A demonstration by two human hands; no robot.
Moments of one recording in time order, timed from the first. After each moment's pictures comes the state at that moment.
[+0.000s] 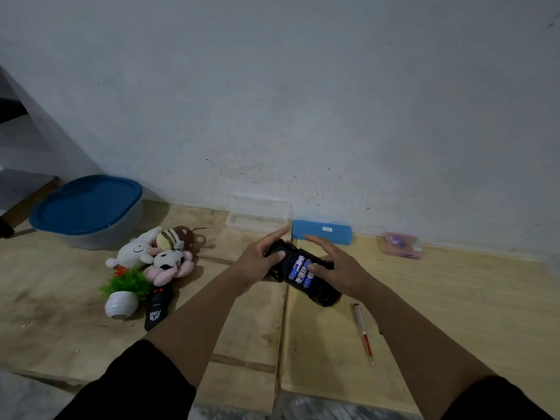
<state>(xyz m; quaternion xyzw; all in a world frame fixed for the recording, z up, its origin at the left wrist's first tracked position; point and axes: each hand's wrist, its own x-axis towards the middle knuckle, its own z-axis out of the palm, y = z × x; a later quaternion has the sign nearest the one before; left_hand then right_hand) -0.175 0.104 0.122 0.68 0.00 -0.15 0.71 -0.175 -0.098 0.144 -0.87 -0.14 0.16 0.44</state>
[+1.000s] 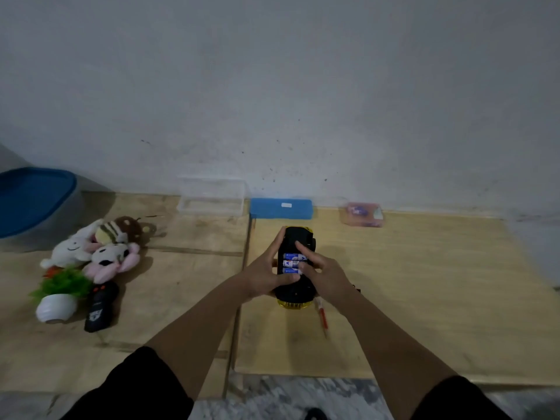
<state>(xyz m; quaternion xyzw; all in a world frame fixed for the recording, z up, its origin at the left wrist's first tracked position) -0.179 -0.005 0.078 0.72 -0.07 -0.29 0.63 -0.193 -0.177 0.074 -0.81 -0.01 0.12 0.57</state>
